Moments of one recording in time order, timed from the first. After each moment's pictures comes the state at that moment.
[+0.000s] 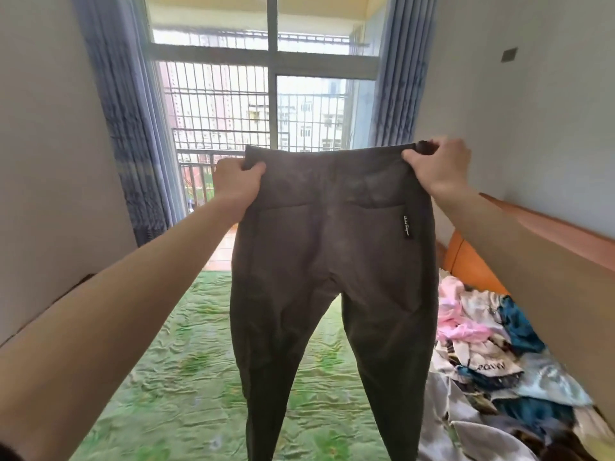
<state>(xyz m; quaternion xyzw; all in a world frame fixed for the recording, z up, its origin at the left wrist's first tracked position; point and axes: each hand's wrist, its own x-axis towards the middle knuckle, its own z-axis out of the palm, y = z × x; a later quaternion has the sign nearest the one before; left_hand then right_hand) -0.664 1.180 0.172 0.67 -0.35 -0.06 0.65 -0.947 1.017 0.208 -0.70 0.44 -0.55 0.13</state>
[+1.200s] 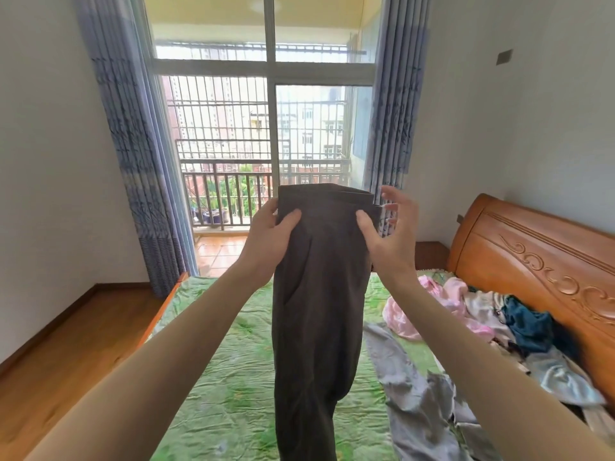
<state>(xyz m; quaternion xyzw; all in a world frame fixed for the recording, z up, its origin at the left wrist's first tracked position) -0.759 1.215 0.116 0.52 -0.41 -0.23 0.71 -0.925 1.095 0.087 -0.69 0.26 -0.62 0.25</state>
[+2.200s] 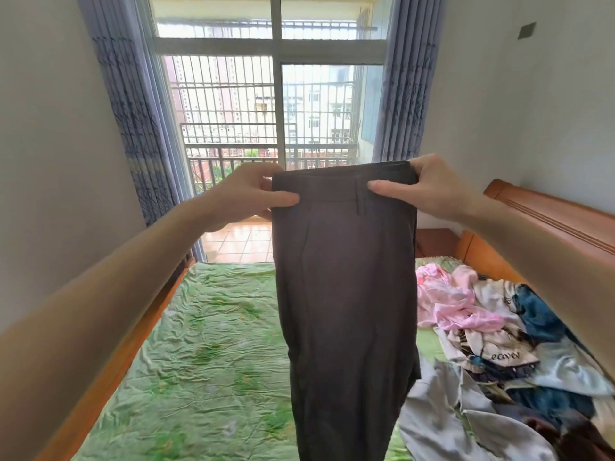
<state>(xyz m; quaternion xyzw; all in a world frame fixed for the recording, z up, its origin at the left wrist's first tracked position) -0.709 1.249 0.179 0.63 -0.60 -0.21 0.46 -0.971 1.079 0.179 -0.85 0.22 -0.35 0.32</state>
